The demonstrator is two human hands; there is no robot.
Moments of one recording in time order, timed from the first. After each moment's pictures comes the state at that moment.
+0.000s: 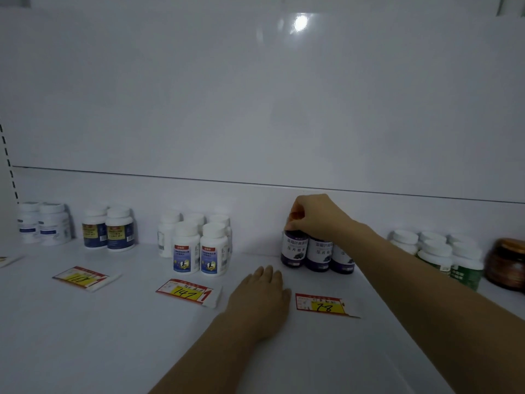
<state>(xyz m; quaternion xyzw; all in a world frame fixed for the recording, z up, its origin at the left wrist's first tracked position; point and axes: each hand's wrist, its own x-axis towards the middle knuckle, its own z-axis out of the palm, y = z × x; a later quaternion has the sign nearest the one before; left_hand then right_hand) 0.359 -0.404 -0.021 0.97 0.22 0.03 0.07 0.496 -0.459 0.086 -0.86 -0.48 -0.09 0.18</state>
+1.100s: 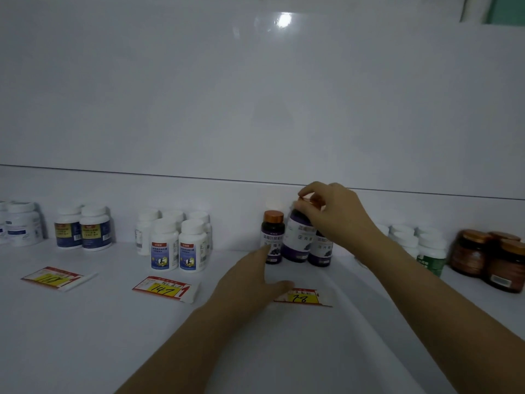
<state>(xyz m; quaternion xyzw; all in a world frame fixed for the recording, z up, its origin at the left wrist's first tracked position) 0.355 -0.424 0.003 0.93 0.19 0.17 0.27 0.480 -0.529 0.088 -0.81 -0.45 -0.19 0.33</state>
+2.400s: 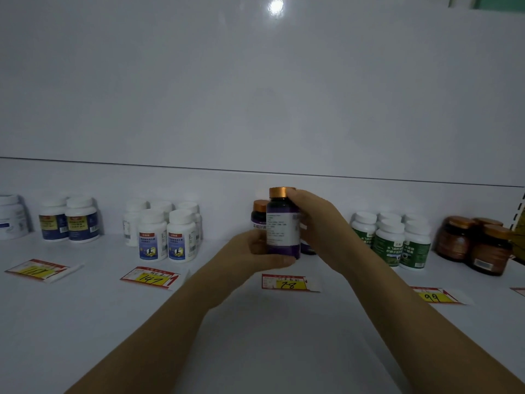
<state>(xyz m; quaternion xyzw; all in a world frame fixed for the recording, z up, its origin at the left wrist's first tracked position) 0.354 -0.429 0.017 0.77 0.05 0.19 0.61 0.464 -0.532 0.054 -0.58 -0.39 0.21 0.68</state>
